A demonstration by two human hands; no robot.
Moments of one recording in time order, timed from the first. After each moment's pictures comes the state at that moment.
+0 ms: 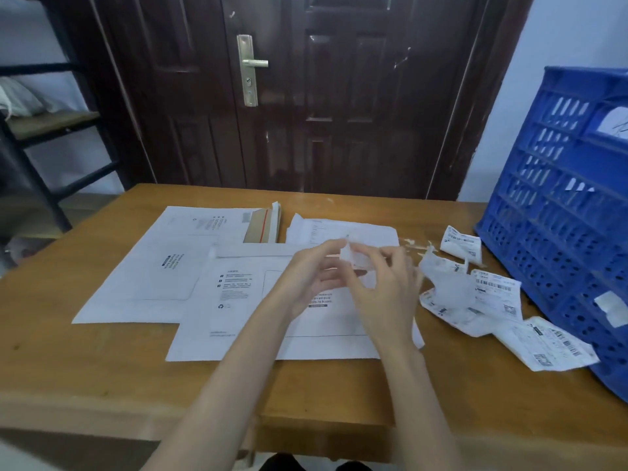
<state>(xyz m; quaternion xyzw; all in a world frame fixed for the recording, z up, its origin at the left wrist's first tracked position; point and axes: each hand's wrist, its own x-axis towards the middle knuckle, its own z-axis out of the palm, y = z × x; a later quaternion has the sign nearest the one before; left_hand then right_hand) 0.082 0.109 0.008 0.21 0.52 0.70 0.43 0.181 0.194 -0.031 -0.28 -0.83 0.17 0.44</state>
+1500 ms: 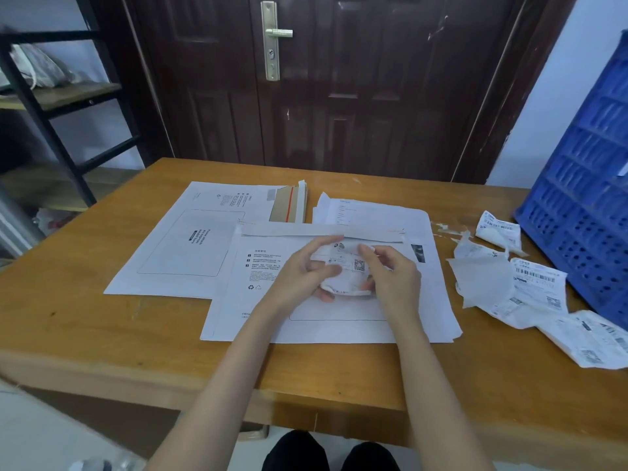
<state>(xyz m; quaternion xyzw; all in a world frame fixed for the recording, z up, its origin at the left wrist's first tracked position) 0.052 0.062 -0.043 0.32 0.67 0.60 0.29 0.151 0.182 -0.052 -0.32 -0.71 0.52 0.34</state>
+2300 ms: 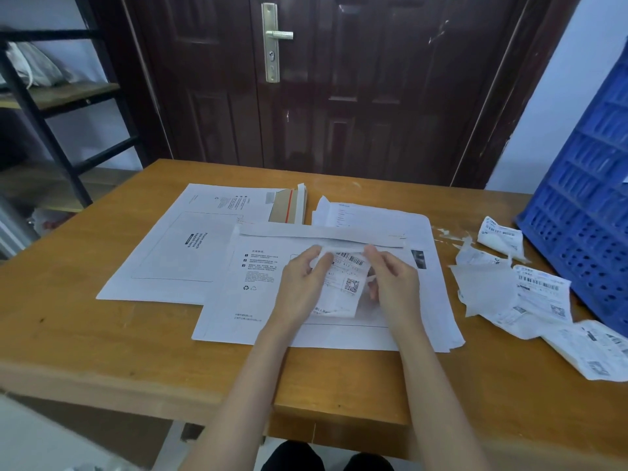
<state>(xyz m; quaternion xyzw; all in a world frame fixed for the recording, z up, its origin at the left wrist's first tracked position) 0.059 0.076 -0.059 0.27 0.69 0.65 0.15 0.150 0.182 -0.048 -0.29 -0.66 0.61 0.33</state>
